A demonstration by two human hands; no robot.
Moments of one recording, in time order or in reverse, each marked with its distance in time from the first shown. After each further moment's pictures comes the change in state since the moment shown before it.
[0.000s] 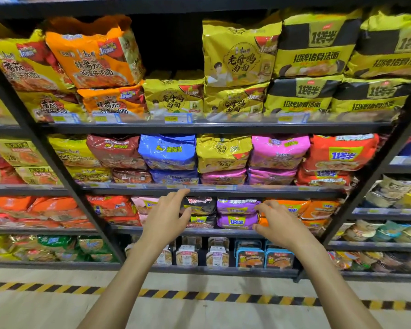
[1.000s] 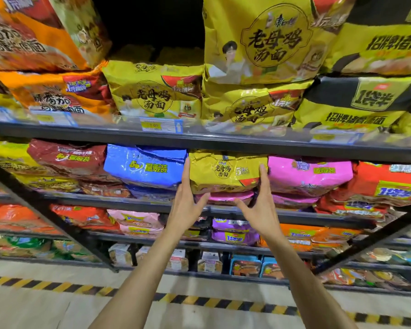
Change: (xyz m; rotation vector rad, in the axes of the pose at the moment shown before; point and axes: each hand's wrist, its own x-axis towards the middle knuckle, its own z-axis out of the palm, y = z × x) left_hand 0.209 -0.011 0.107 -0.599 0.161 -0.016; right_hand 0.222 0.010 0.022 0.775 0.446 -0.122
